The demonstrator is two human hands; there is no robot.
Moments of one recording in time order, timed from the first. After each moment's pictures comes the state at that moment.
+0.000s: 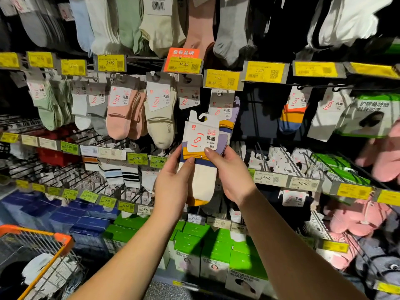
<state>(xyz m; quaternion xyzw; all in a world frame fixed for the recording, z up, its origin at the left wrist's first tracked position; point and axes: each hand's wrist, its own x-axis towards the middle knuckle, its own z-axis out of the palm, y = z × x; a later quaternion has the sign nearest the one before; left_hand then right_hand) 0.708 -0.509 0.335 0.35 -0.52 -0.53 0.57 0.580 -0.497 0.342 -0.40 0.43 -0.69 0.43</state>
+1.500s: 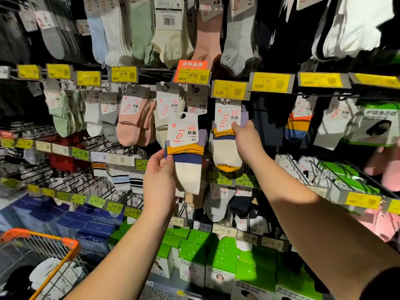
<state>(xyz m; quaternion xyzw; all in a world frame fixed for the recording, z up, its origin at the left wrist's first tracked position) 0.738 -0.533 0.350 0.36 -0.45 -0.53 0.62 0.514 -0.575 0.389 -0.40 0.66 -0.60 0.21</state>
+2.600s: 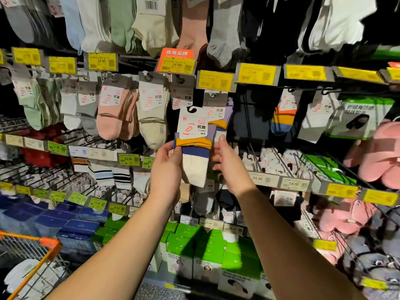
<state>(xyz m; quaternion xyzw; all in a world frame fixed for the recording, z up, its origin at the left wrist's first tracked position) 0.691 -0.540 0.344 0.33 -0.46 -0.58 0.58 0.546 -0.515 0.337 -0.43 0.62 -0.57 0.32</state>
